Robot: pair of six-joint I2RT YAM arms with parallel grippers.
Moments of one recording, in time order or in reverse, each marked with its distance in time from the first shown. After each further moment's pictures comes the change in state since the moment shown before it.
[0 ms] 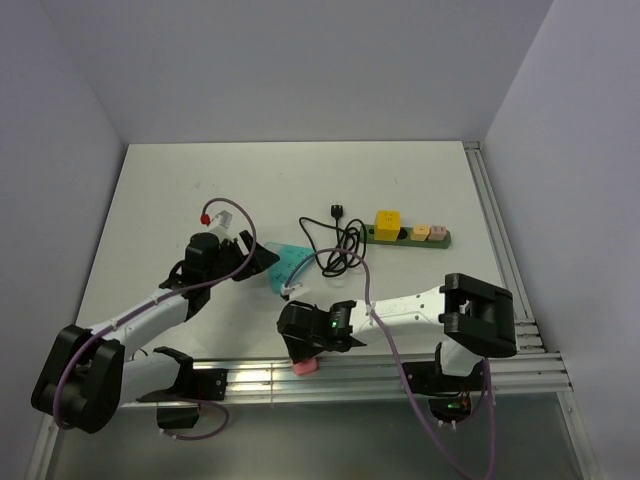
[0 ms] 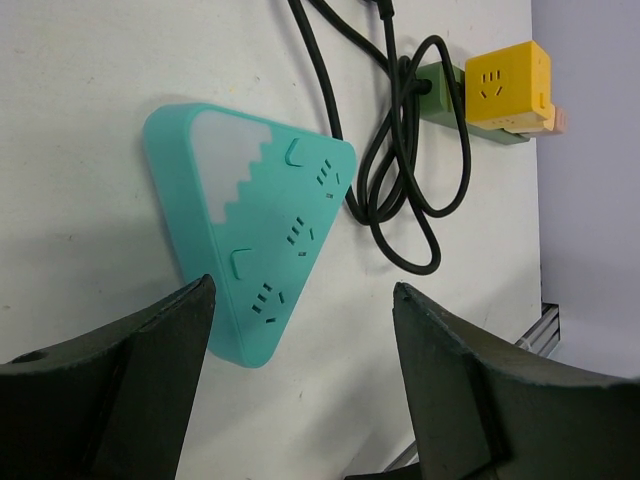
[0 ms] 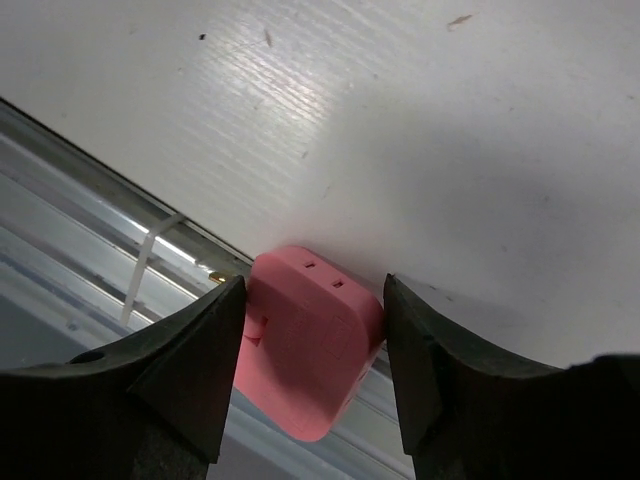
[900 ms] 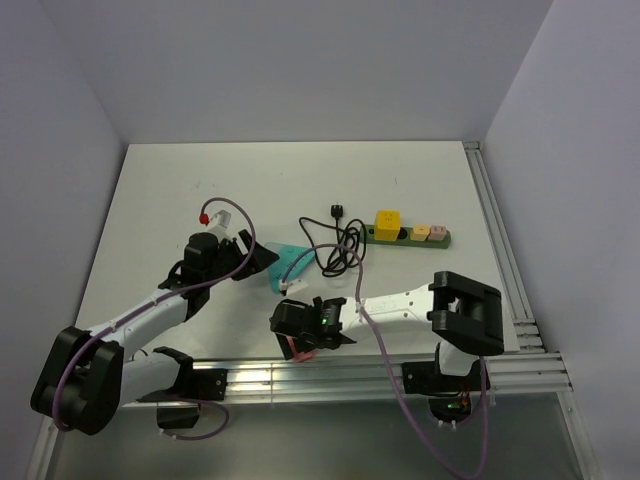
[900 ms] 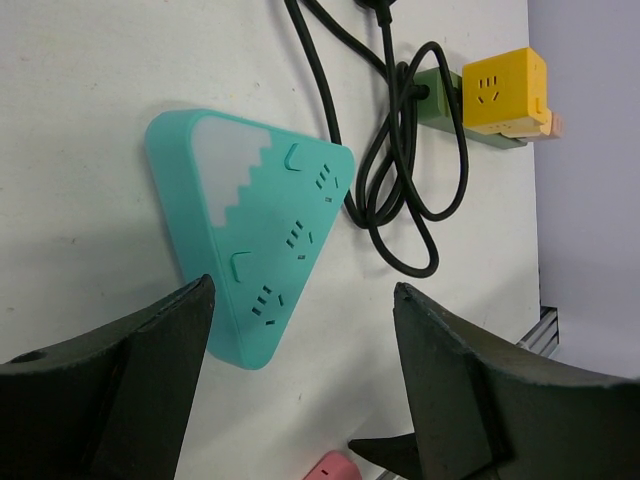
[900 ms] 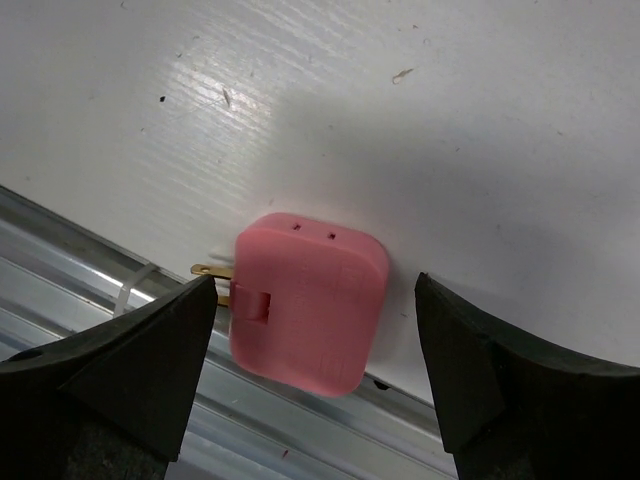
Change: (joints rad) left arm 0.004 -0.005 0.000 0.000 -0.002 -0.001; right arm -0.008 0.060 0.068 -0.057 0.085 0.016
